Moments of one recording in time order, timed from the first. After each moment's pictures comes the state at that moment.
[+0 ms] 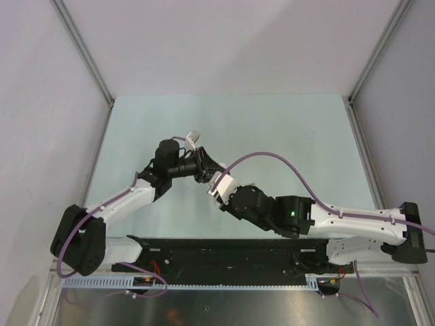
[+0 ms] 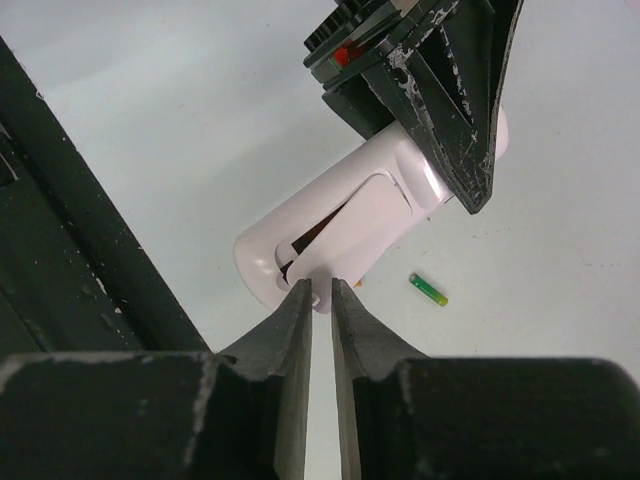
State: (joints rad) left arm -0.51 1.27 0.70 0.22 0.73 -1.15; right arm 1.38 1.19 1.07 -0.44 0.49 0.00
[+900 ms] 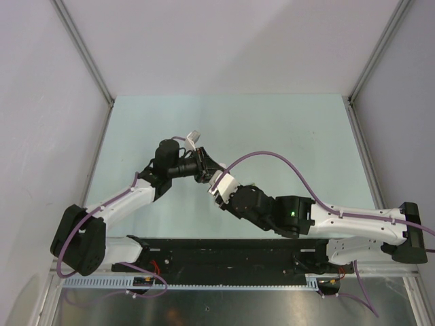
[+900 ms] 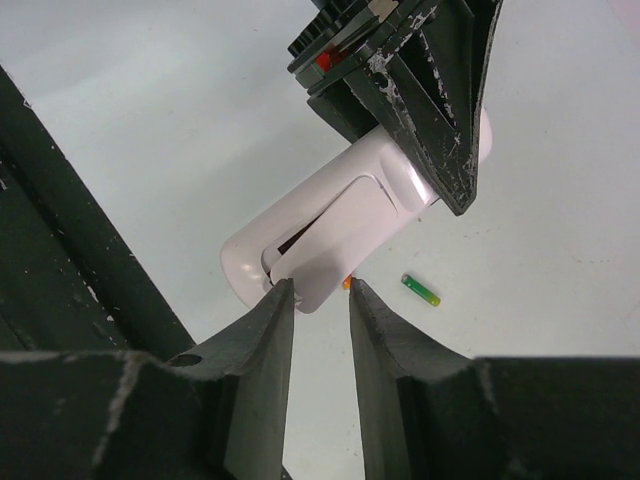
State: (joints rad) left arm -0.51 1.27 0.70 0.22 0.74 -1.15; right arm 1.38 1.19 1.07 -0.43 0.52 0.00
